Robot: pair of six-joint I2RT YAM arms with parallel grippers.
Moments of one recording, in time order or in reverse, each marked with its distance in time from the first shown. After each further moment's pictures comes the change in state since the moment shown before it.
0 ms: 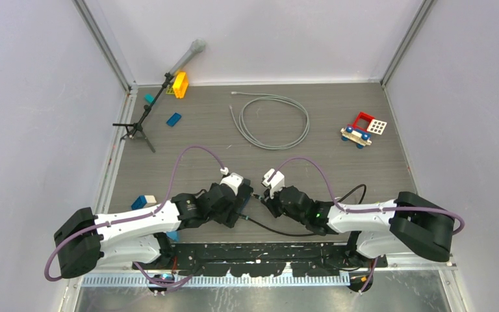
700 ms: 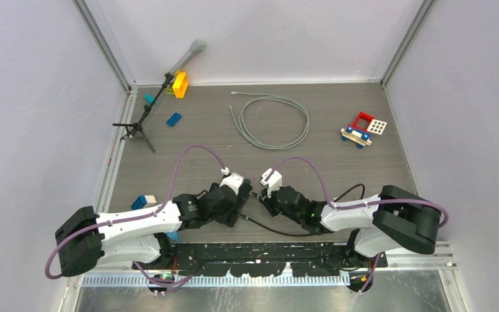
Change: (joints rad) left arm -0.019 0.013 -0.001 0.010 -0.043 0.000; right arm -0.009 0.130 0.000 0.136 0.019 0.003
